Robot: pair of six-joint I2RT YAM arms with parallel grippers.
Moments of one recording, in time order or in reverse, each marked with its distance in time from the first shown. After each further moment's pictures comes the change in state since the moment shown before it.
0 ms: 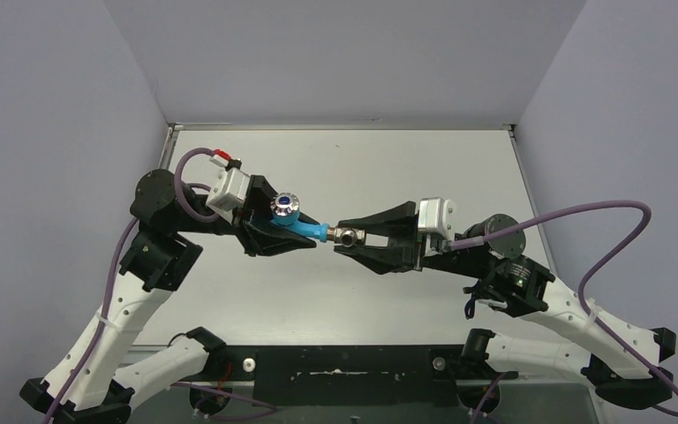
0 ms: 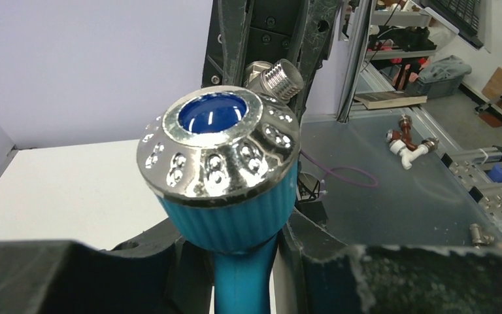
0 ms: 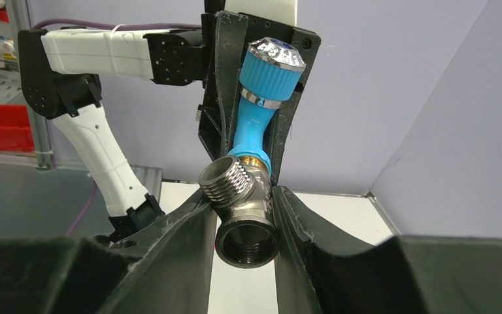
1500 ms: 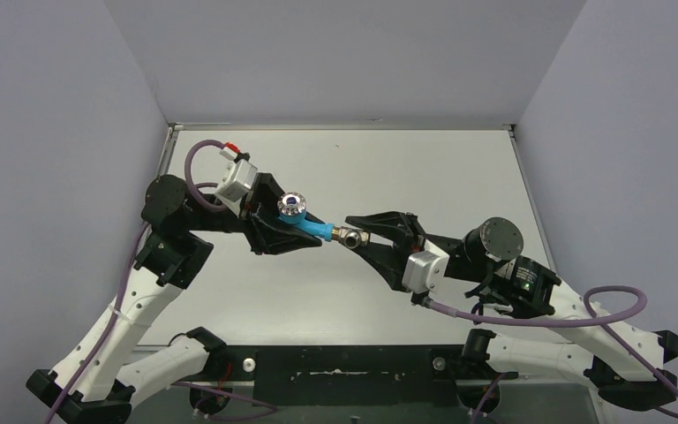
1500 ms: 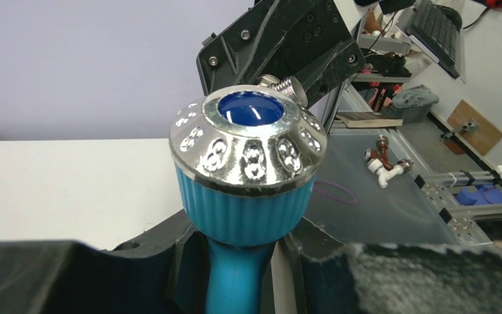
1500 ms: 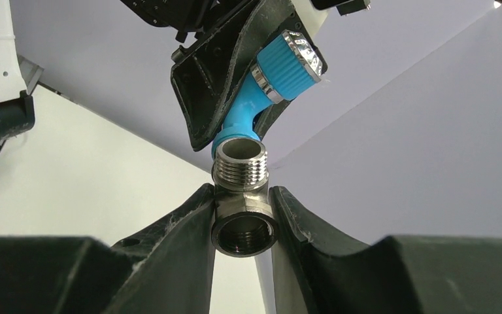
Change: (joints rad) left arm -0.007 0.011 -0.107 0.235 -0.013 -0.224; right arm 0.012 -0.040 -0.014 -0.132 0.000 -0.684
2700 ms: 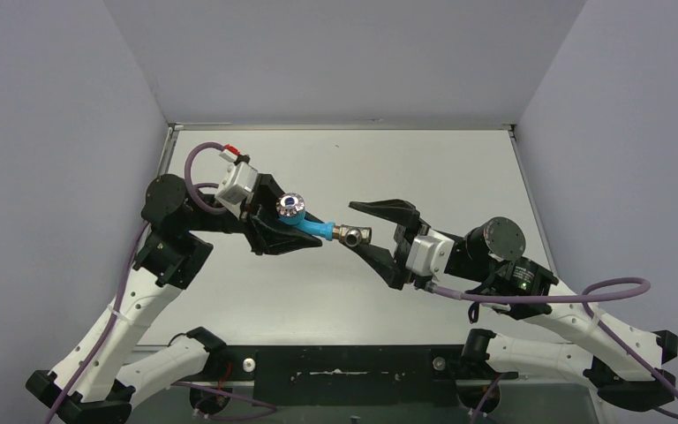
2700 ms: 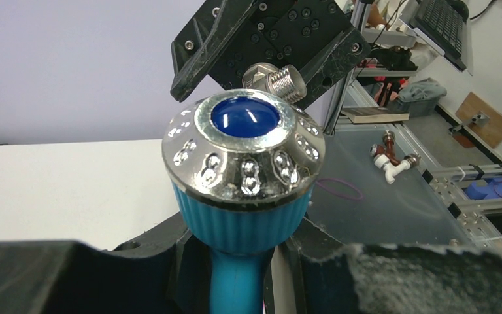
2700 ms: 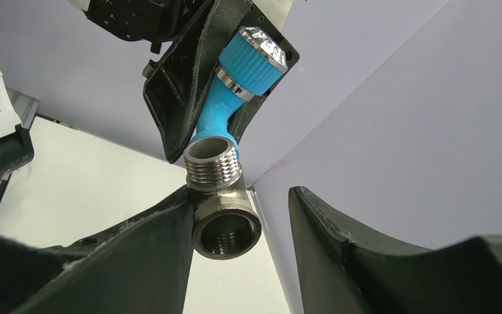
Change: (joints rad) left arm -0.001 -0.001 0.014 -0.036 0.000 0.053; right arm -0.002 0.000 -0.011 0.079 0.053 0.155
